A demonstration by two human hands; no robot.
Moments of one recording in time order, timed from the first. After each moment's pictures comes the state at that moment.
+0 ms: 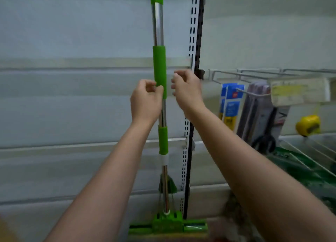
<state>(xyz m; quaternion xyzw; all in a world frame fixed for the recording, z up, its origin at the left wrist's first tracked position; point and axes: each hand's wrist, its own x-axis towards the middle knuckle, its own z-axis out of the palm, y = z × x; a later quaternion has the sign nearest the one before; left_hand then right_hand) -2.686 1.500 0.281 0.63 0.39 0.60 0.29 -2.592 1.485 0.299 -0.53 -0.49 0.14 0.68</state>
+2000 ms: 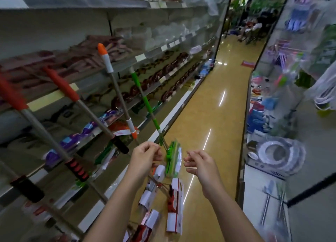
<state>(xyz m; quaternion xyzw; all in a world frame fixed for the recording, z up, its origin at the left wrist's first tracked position) -1.628 0.672 0.041 0.69 0.20 0.01 0.70 -1.615 0.517 0.026 -0.70 0.09 0.09 0.70</state>
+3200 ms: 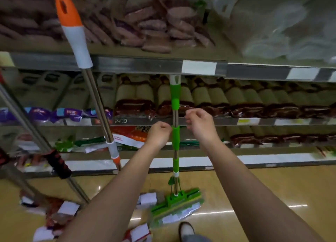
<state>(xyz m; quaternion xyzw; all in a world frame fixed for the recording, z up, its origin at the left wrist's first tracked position) -1.062 0.767 -0.080 0.55 0.57 0.20 0.58 -0.954 0.718 -0.023 -0.74 -0.30 0.37 0.48</state>
